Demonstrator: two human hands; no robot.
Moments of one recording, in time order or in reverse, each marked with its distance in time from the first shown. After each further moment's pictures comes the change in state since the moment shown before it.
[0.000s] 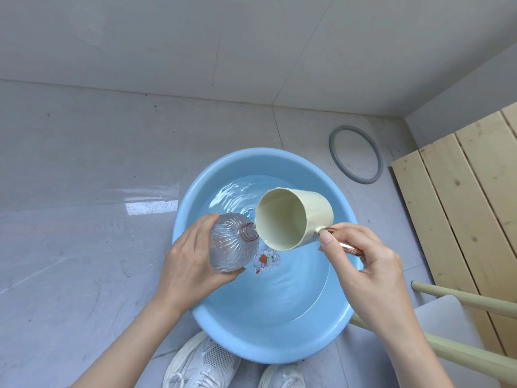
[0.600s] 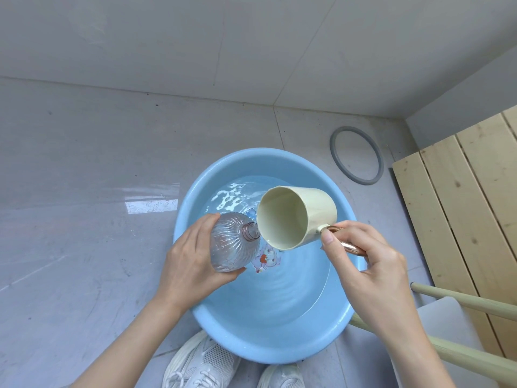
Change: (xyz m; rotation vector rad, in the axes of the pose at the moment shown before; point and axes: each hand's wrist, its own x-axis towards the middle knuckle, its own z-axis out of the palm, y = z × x) left_hand 0.000 0.000 -0.001 -0.012 -0.010 -0.013; right_hand -0.001 -0.003 -0.001 -0.081 0.036 -0.076
